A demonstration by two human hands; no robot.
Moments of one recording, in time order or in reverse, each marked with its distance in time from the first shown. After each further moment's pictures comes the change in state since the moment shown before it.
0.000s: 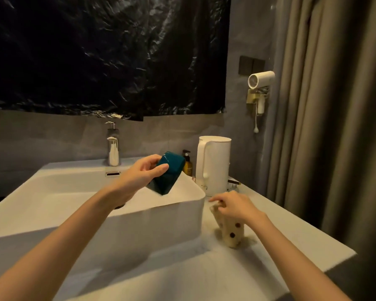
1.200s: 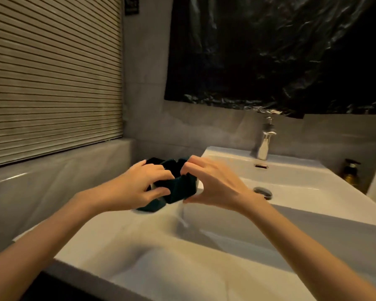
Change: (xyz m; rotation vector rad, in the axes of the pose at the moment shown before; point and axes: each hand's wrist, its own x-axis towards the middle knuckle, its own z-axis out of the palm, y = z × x) left_hand -0.292 0.007 -0.193 1.226 0.210 -0.096; right_hand -0.036 -0.380 0.002 0.185 0.447 -1.355
